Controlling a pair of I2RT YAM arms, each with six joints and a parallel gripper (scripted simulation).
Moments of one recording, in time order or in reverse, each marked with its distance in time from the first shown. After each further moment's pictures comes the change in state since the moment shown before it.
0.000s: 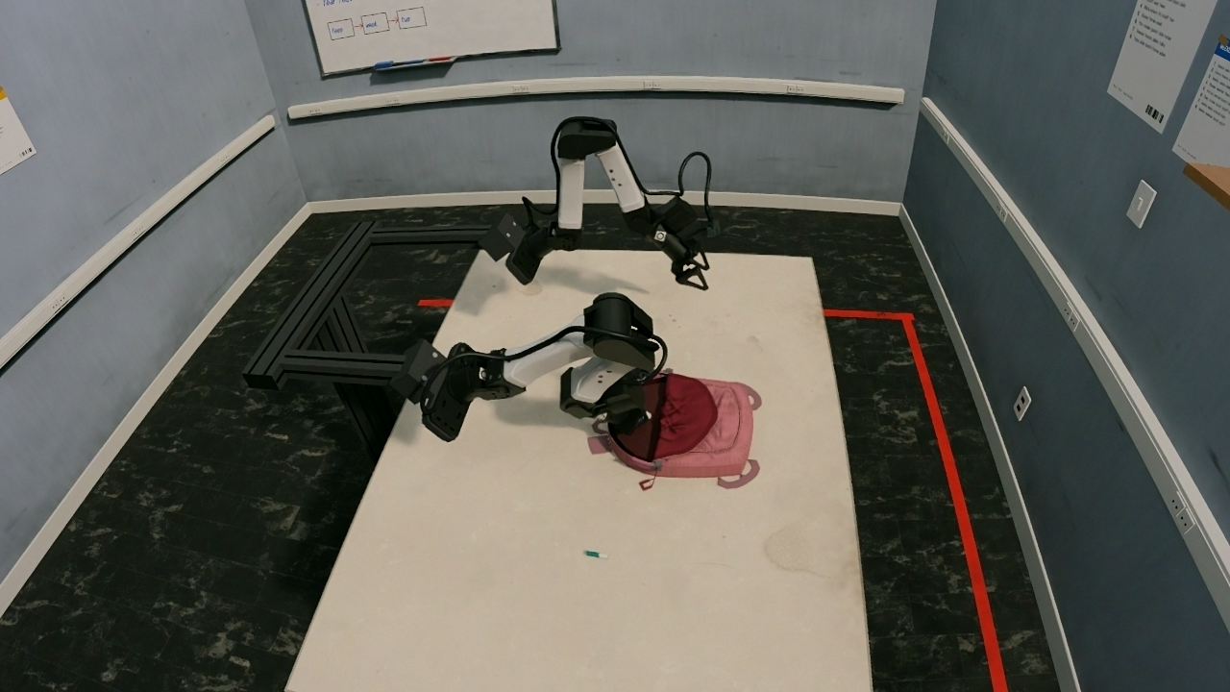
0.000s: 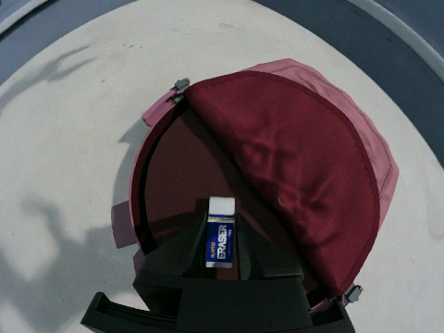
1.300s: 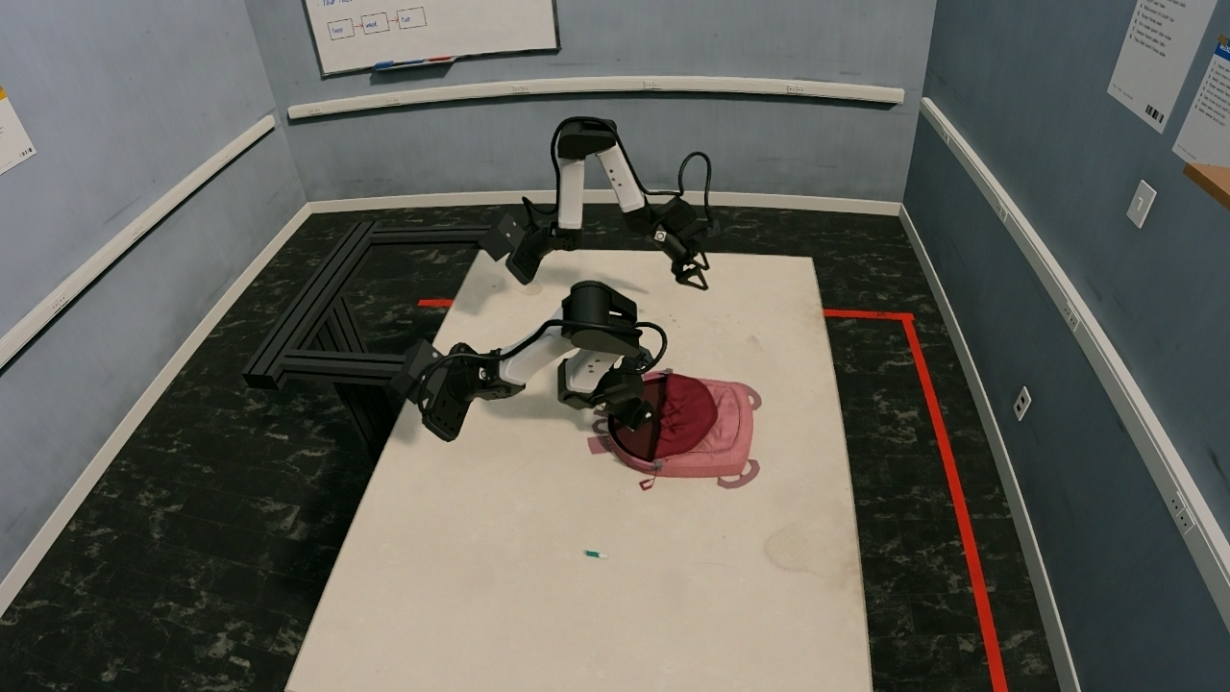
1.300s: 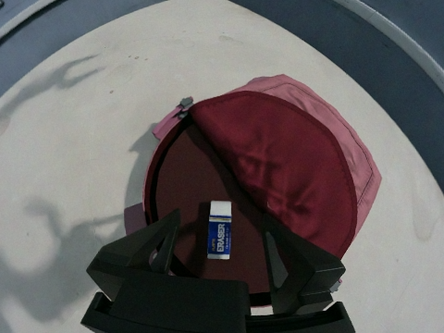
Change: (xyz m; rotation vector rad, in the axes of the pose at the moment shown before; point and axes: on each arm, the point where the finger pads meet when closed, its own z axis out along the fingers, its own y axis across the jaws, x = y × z) left arm 0.000 0.000 0.000 0.000 0.000 0.000; right arm -0.021 0.000 -0.023 0.000 -0.007 -0.004
